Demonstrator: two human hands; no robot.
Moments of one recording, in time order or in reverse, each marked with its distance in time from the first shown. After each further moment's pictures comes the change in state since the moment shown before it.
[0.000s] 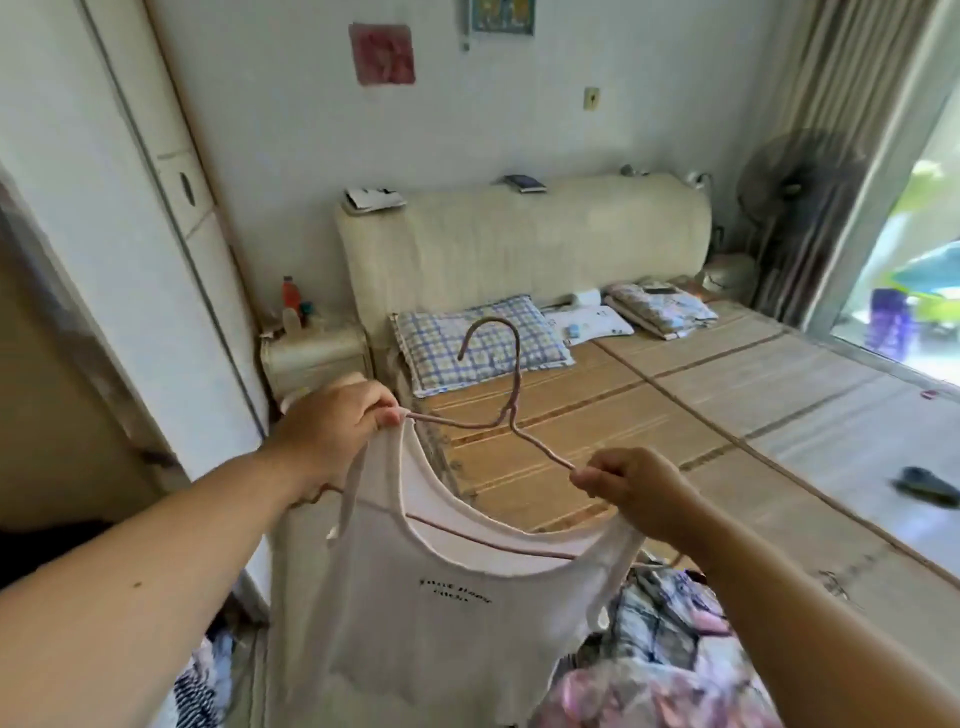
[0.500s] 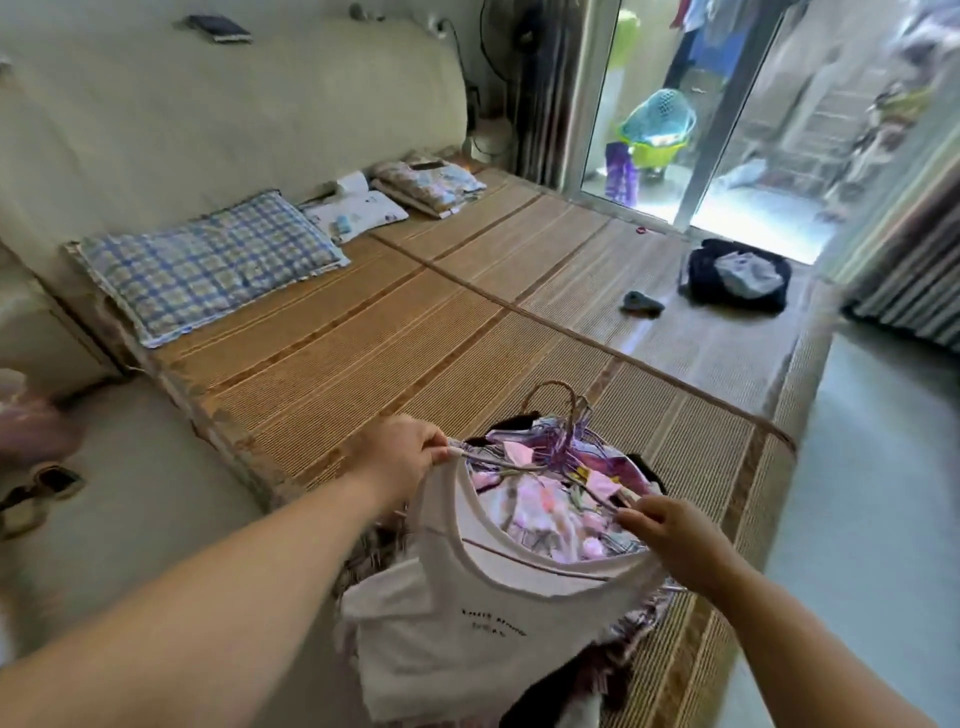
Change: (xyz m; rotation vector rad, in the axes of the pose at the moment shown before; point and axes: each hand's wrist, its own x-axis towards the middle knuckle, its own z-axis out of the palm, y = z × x) left_hand 0.020 0.254 0.289 -0.193 -0.558 0.170; right_hand -0.256 0.232 -0.090 -0.023 0.236 0.714
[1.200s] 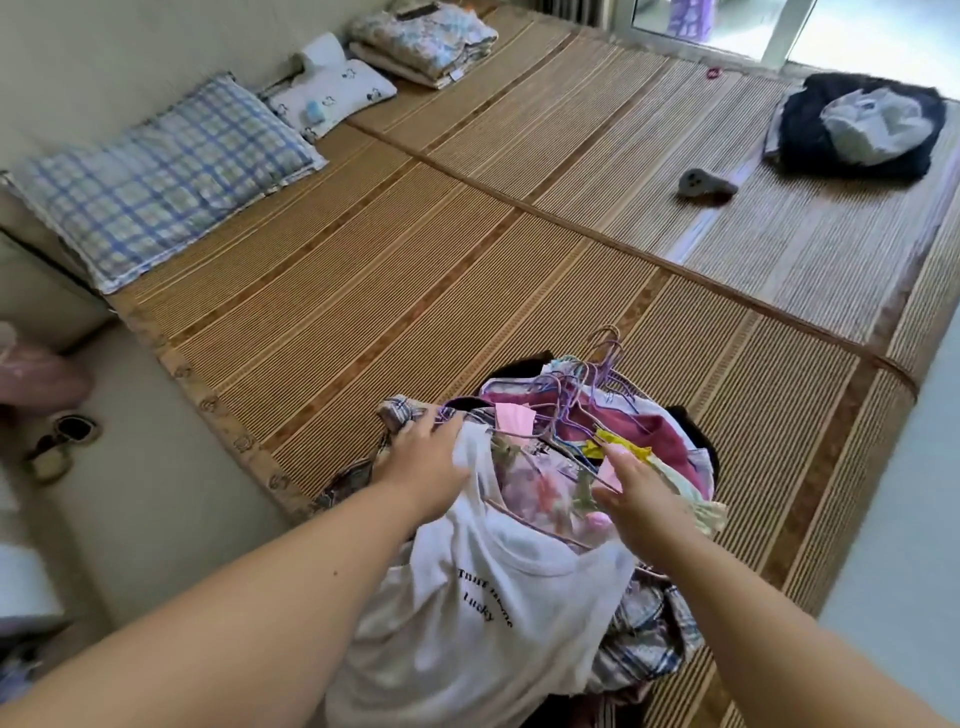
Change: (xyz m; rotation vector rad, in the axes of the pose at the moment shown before) left_hand 0.133 -0.003 0.174 0.188 -0.344 -0.322; right_hand 0.177 0.130 0.072 -0.165 -0.197 0.223
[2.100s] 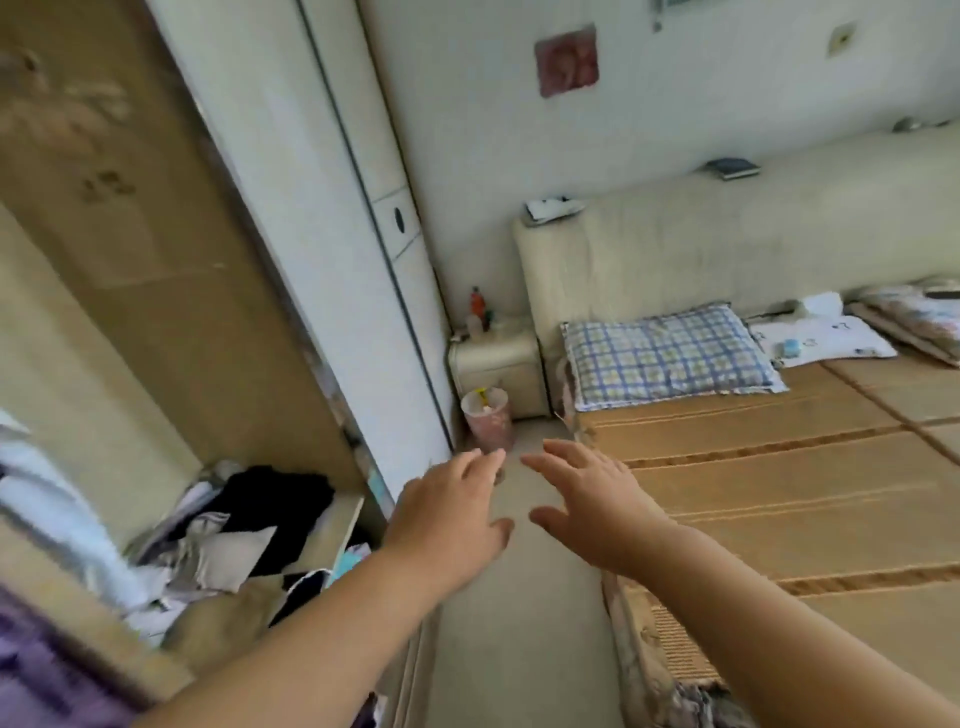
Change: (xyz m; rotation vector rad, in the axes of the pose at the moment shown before) left_hand -0.368 -0.252 -0.211 0.078 0.720 -0.488; right_hand -0.238 -0.501 0.044 -0.342 -0.046 -1.410
